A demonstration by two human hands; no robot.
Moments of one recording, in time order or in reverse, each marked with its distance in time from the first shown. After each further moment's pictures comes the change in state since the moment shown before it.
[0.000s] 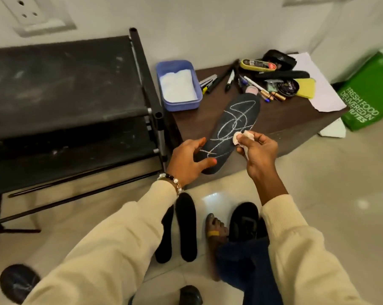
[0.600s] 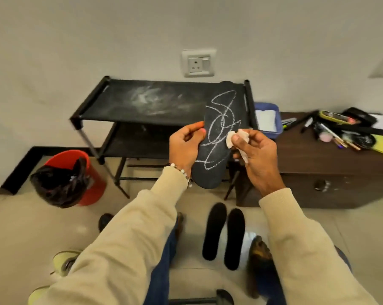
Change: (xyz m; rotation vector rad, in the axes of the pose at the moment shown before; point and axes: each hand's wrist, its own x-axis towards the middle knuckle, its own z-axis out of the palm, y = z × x) left_hand -0.179 0.036 -0.190 -0.787 0.735 -0.048; right_hand -0.232 -0.033 0.114 0.015 -0.768 -0.184
